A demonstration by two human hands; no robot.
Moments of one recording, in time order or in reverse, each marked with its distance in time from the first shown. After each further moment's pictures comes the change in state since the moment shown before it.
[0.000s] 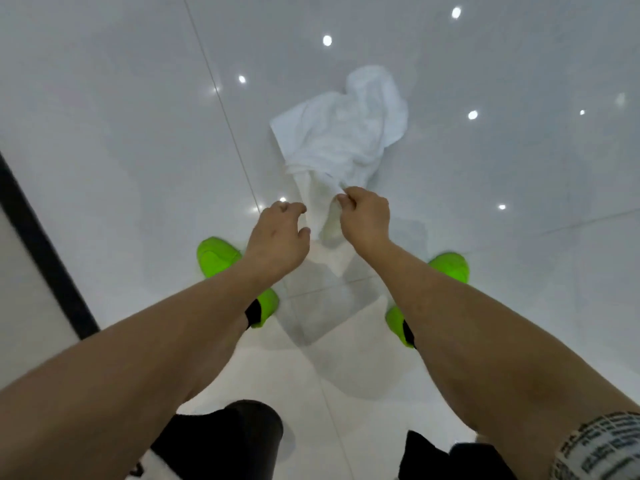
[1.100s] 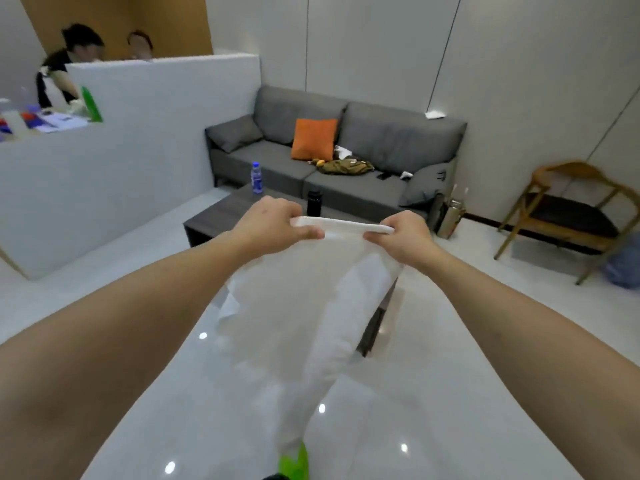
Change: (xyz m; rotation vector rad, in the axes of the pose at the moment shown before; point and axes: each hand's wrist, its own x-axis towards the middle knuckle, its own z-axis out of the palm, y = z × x) left_hand -0.310 0.926 -0.344 0.319 0.320 1.346; right_hand -0.352 -0.015 -0.987 0.060 0.962 -0.019
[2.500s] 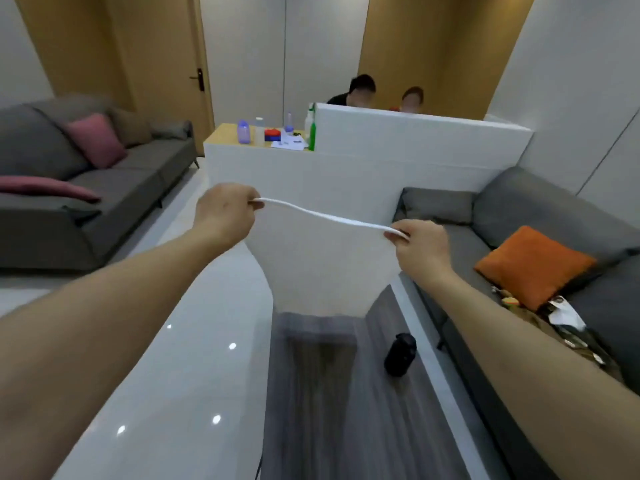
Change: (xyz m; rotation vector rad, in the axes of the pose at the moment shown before) left_hand 0.522 -0.146 0.022 0.577 0.658 -1.056; right_hand 0.797 0.007 0.047 0.125 -0.150 -0.989
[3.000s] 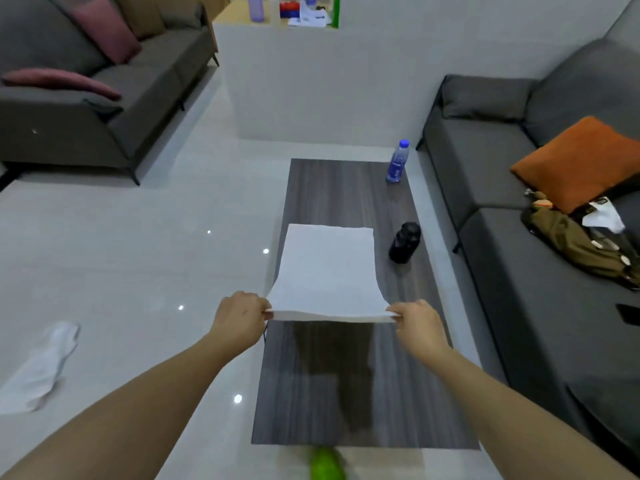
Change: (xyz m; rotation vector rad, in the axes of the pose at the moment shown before) left_hand -0.379 0.051 0.147 0.166 -0.670 -0.101; right_hand -0.324 0.150 0.060 -0.176 -0.763 0.134
